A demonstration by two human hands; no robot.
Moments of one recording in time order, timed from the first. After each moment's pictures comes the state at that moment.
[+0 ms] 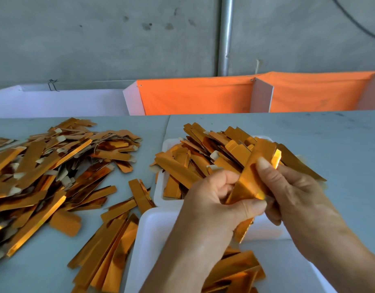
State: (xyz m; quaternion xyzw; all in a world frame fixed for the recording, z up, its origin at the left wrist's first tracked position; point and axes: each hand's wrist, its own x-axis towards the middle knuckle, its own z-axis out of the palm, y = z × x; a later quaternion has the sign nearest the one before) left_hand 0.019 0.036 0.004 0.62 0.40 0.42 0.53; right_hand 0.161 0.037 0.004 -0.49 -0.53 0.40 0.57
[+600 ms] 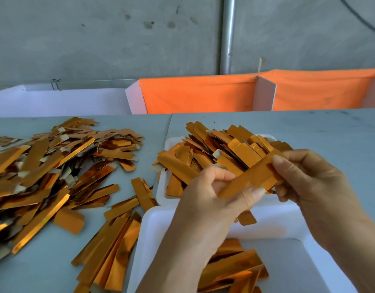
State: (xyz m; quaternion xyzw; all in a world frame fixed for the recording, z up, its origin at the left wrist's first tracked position) left_hand 0.017 0.041 0.005 0.62 0.49 0.40 0.47; right_hand 0.185 0.048 0.000 -0.47 -0.49 0.37 0.63
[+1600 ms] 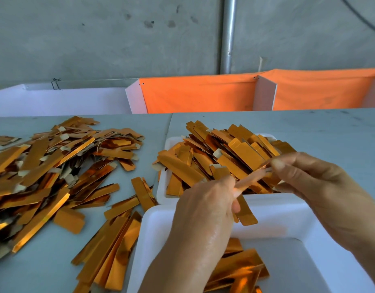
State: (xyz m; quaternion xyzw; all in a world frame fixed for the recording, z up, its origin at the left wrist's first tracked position) left_hand 0.018 0.041 0.013 0.81 0.52 0.23 0.14; right_hand 0.198 0.044 0.007 -0.48 -0.60 0.37 0.53
